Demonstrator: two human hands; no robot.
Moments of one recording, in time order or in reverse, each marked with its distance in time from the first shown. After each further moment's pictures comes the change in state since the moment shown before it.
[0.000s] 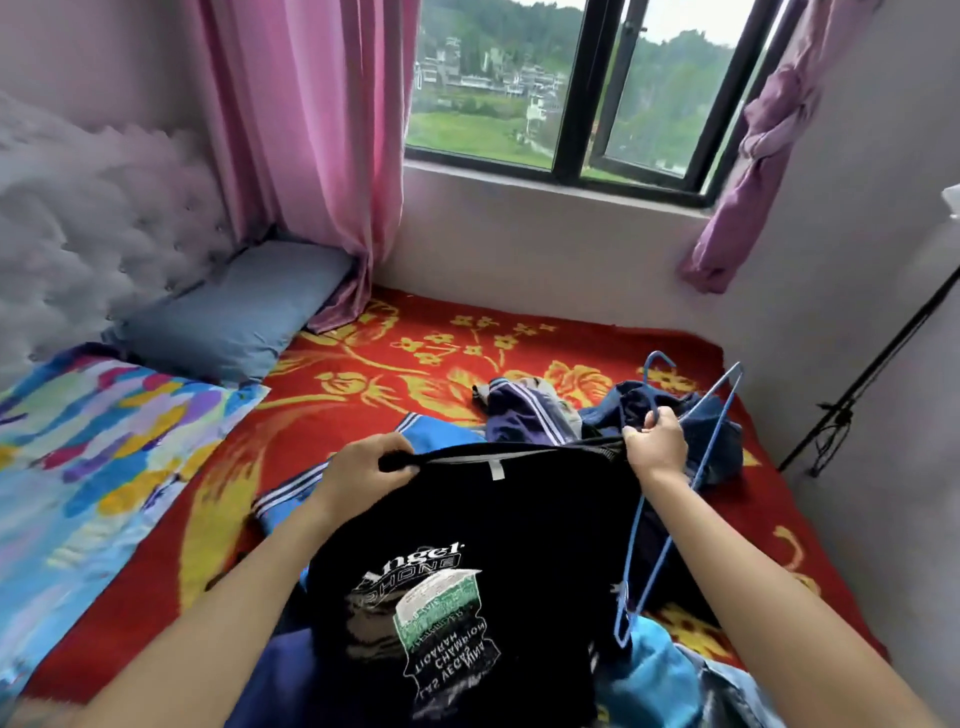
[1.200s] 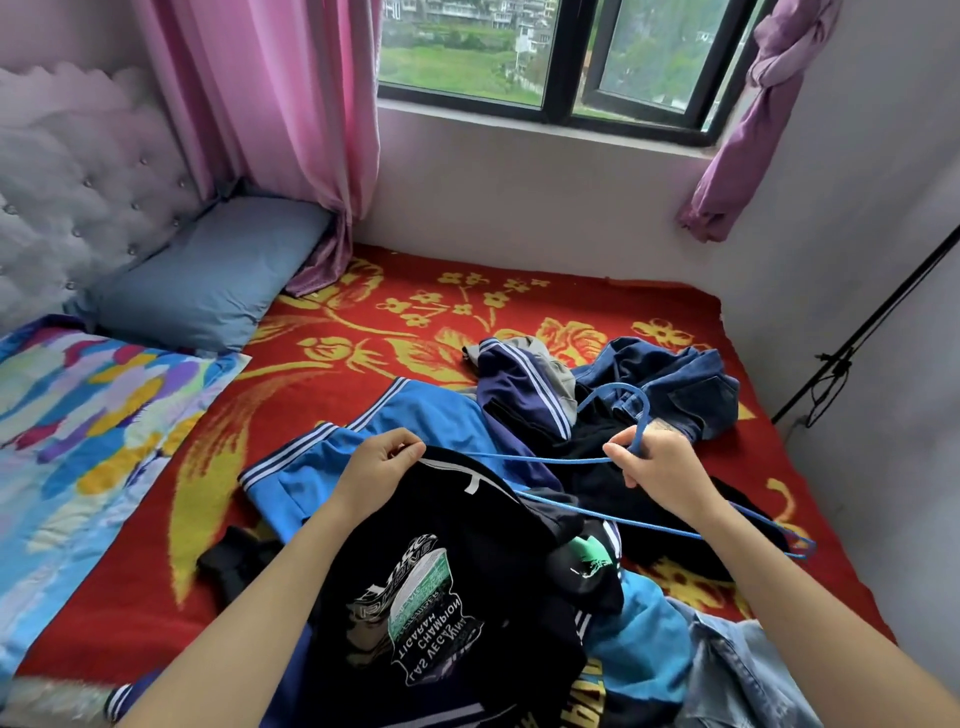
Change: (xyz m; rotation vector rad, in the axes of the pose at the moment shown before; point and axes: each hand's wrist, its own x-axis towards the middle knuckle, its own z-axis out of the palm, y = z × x) left_hand 0.009 0.005 0.052 -0.389 -0.039 -0.189; right_hand -0.032 0.033 -0.038 -0.137 -0.447 -0.367
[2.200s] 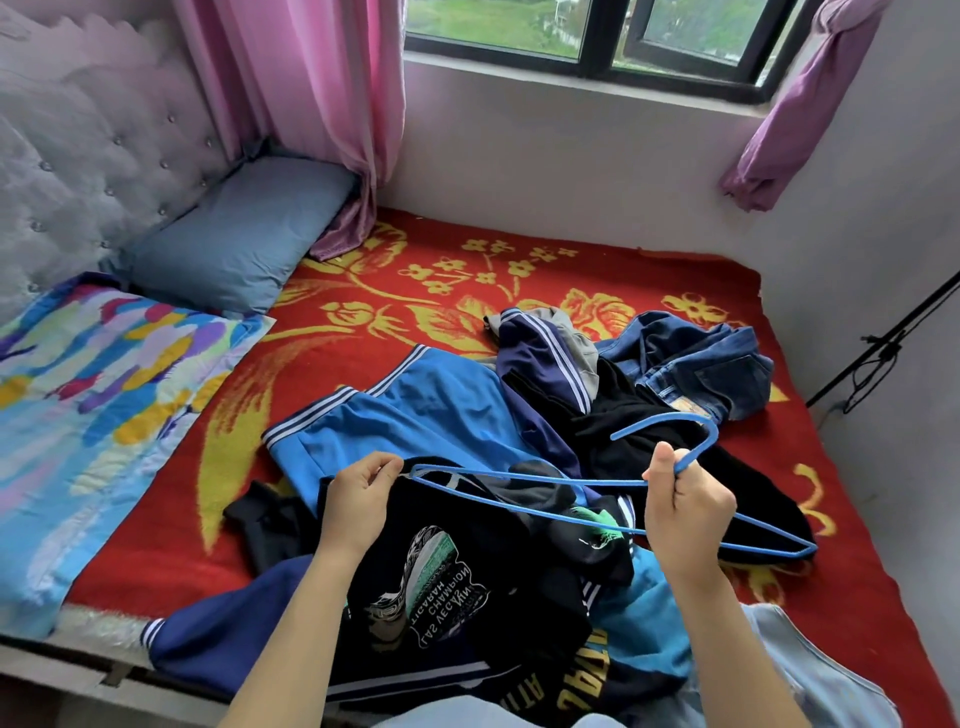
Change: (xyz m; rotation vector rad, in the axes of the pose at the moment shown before) left_hand -0.057 -0.031 0.017 -0.029 0.338 -0.173; right_hand -0.050 -0.010 0.042 -0.068 0.780 -0.357
